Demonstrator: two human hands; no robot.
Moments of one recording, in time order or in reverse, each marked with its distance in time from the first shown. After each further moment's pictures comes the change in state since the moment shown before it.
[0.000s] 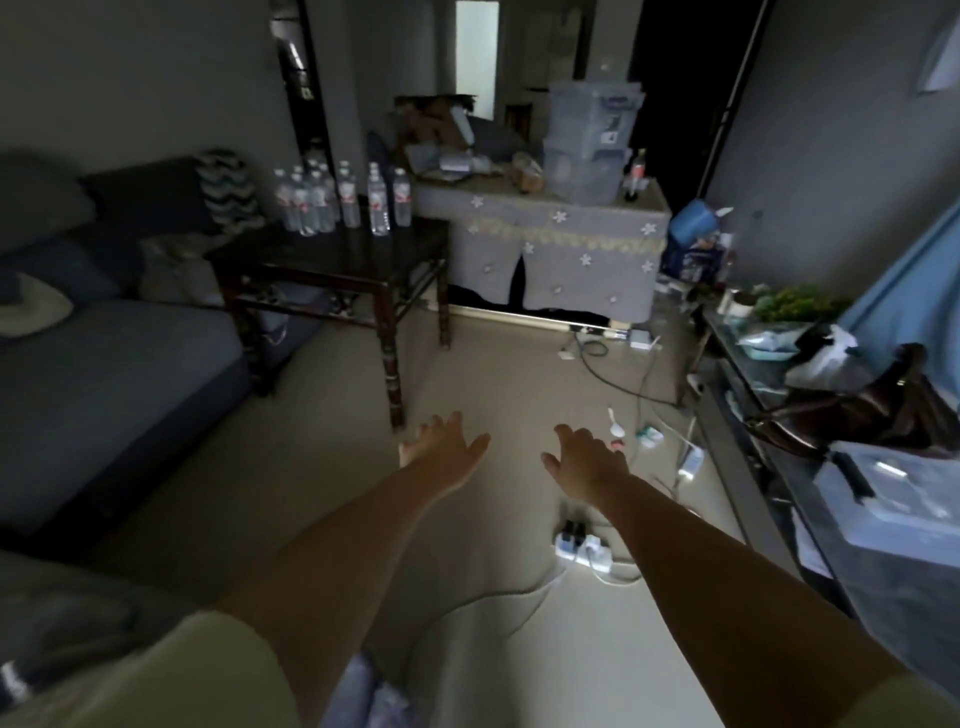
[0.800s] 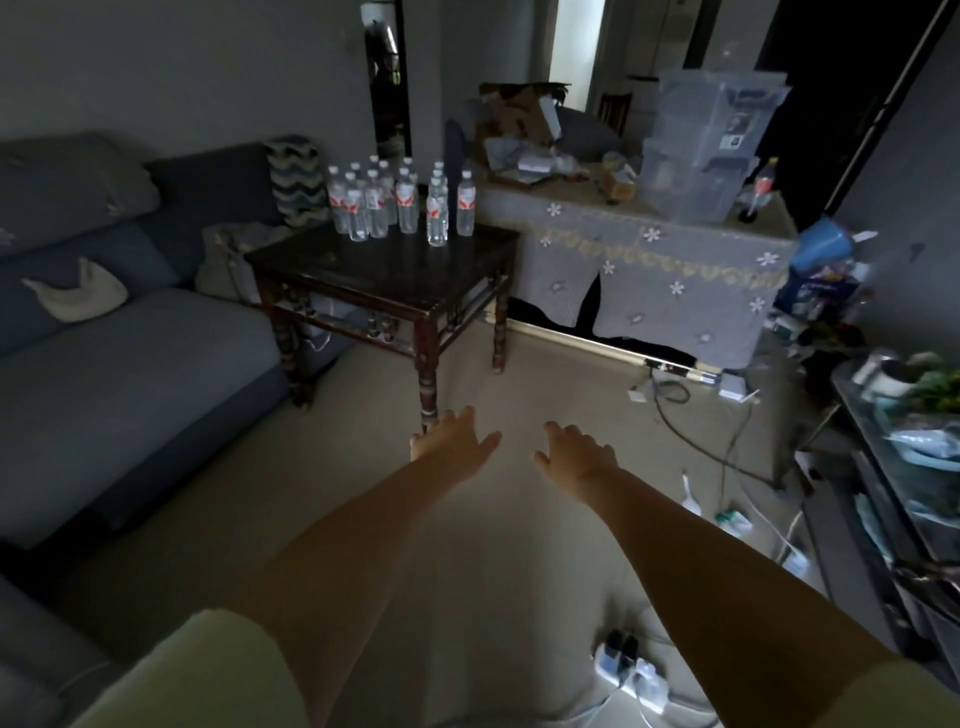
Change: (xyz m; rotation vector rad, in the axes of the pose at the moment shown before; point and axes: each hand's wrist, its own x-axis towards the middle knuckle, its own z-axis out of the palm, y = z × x) left_hand 0.276 -0.005 -0.045 -0.031 0.017 -0.141; right_hand 0.316 -0.060 -0.039 -0.085 -0.041 -0.214
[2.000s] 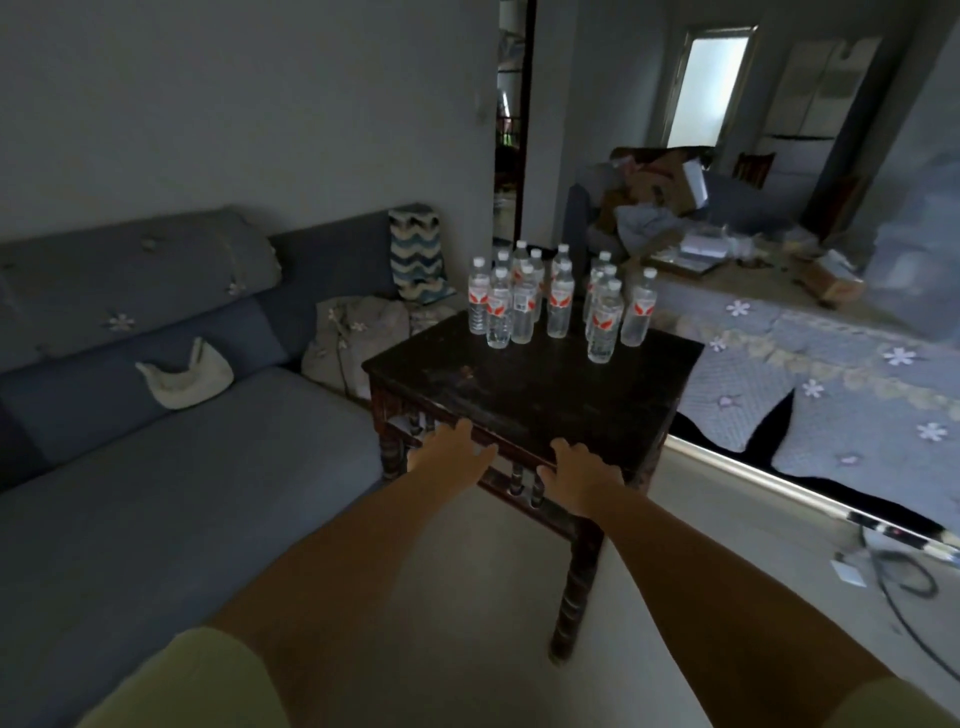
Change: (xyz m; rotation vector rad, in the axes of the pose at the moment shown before) left_hand 0.425 -0.319 -0.213 -0.042 0.084 -0.122; right_hand 0.473 -0.346 -0.083 0.073 -0.051 -0.150
